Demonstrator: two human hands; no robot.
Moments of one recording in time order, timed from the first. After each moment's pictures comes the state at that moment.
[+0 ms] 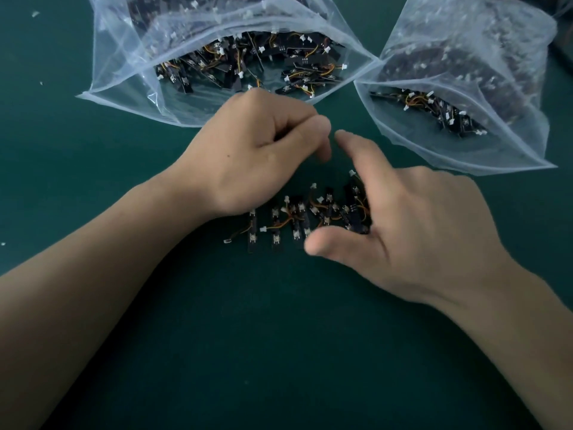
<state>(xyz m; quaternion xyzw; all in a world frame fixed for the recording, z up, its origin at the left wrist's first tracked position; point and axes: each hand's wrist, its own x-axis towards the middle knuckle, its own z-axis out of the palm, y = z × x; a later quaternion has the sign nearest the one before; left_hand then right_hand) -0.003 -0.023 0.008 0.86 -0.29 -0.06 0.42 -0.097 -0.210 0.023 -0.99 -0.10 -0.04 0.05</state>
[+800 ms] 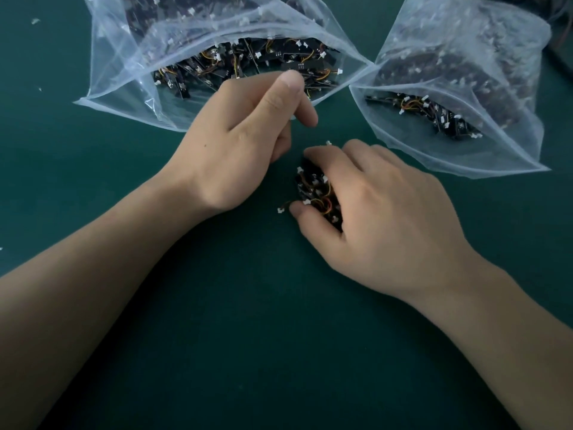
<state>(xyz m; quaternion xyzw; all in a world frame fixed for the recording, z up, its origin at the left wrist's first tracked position) 0.001 -0.023 0.004 0.81 -0.21 -0.05 0.55 -0.086 -0.191 0.007 -0.99 -0.08 -0.07 0.05</state>
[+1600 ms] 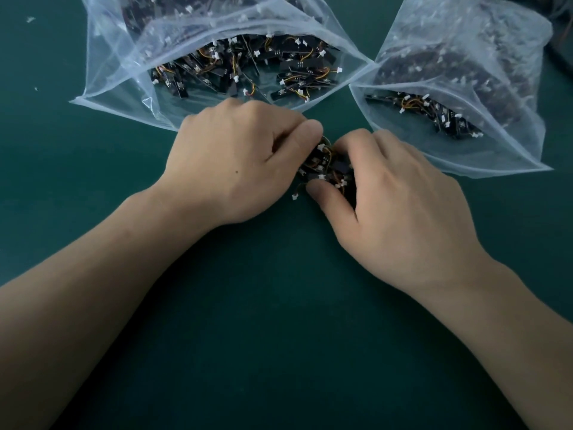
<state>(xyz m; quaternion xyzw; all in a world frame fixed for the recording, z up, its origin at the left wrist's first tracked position) -0.010 -0.029 0.008 0.94 -0.20 0.02 0.26 -0.083 -0.201 0.005 -0.99 -0.02 -0.09 0.06</state>
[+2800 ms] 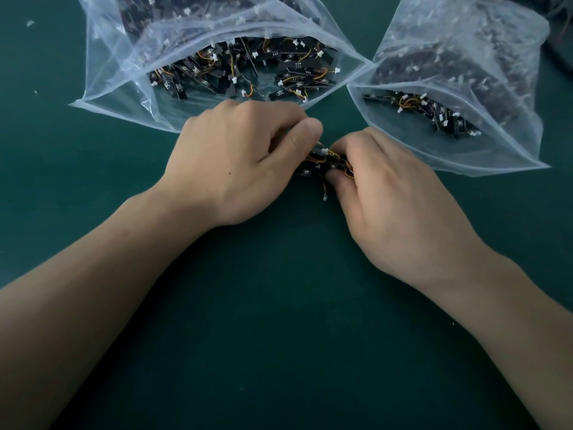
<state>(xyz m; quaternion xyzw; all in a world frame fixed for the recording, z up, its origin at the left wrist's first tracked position) -0.008 -0.028 0.007 0.93 -0.21 0.01 0.28 -0.075 -0.211 0.001 -0.98 -0.09 -0.06 0.14</state>
